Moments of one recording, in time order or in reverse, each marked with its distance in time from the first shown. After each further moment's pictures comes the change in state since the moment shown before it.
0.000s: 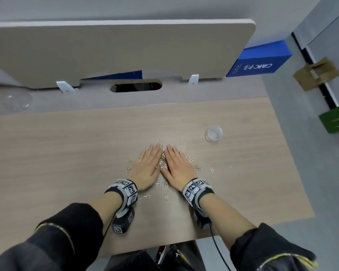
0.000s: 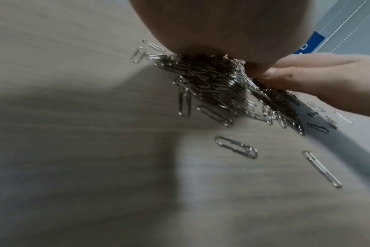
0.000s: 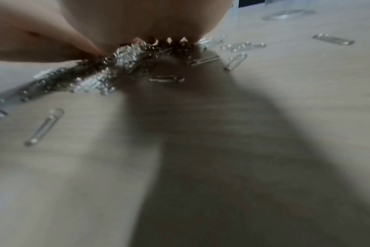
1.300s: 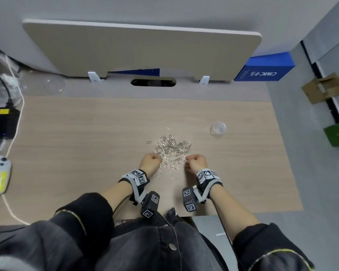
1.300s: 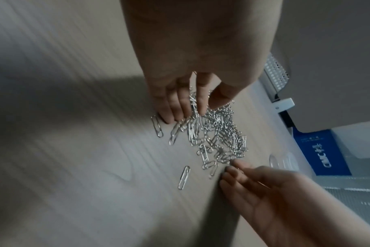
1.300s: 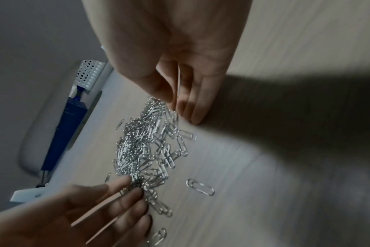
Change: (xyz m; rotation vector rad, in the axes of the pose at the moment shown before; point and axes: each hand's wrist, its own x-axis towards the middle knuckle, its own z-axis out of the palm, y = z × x) left_hand -0.050 0.042 -0.019 -0.975 0.088 -0.759; right_hand -0.032 0.009 -0.004 1.135 0.061 0.873
